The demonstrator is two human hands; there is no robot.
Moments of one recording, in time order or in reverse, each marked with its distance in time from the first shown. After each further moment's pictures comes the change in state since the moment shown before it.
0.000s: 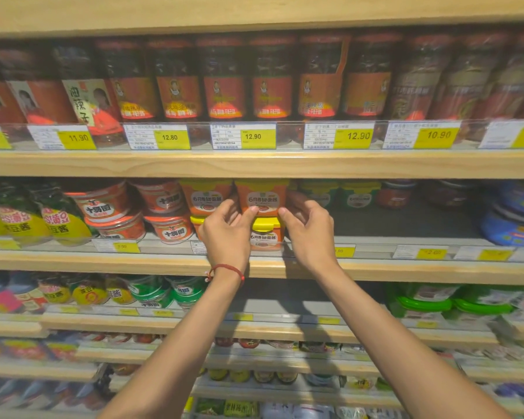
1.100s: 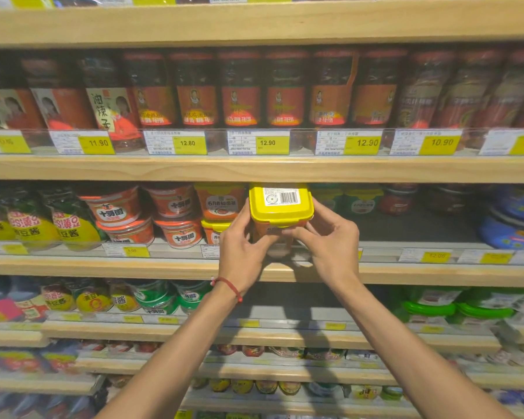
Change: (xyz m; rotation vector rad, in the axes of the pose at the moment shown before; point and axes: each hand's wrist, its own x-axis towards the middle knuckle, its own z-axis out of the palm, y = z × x) left_hand -0.013 0.002 -0.027 -0.044 -0.353 0.207; right_hand -0.036 -0.028 -0.018 0.290 -0.030 -0.081
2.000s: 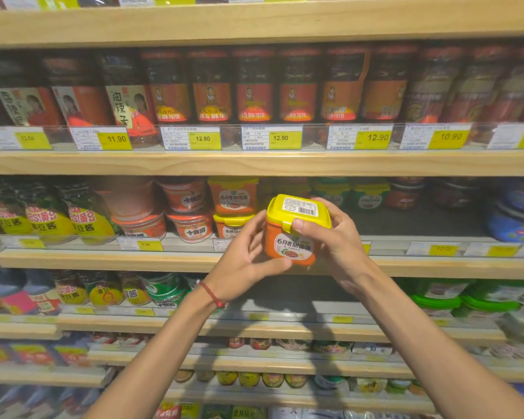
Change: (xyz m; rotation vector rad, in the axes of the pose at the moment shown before) left_hand -0.020 0.003 -0.049 -0.173 -0.473 -0.225; right_hand -0.007 -0.009 0.001 0.249 -0.172 0.298
